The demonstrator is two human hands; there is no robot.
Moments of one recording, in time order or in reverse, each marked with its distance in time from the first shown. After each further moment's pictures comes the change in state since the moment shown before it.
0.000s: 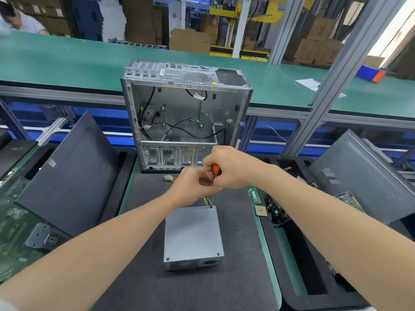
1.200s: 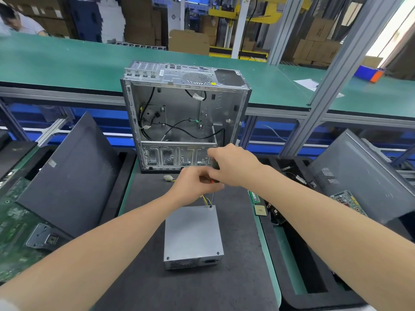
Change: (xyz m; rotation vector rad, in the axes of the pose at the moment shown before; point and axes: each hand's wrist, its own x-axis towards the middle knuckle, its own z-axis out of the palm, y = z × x) left_hand 0.000 0.008 0.004 -0.045 0.019 -0.015; right_hand 0.006 -0.002 0.012 -0.225 0.152 0.249
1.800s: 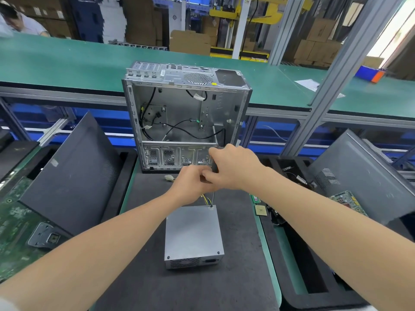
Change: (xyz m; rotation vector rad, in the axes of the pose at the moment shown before) left_hand 0.001 0.000 -0.002 0.107 0.041 0.018; right_hand -0.007 -0.002 0.003 -0.100 0.073 -0.040
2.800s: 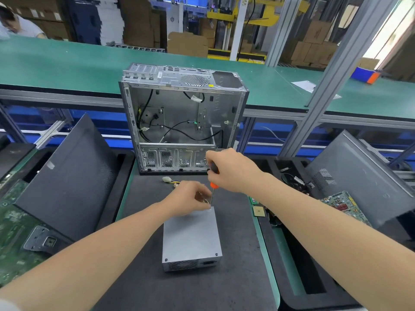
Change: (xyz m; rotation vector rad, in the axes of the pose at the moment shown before) left_hand -0.010 -0.031 0.005 0.269 -0.217 -0.062; right_hand -0.003 0.006 0.006 0.226 -0.033 0.008
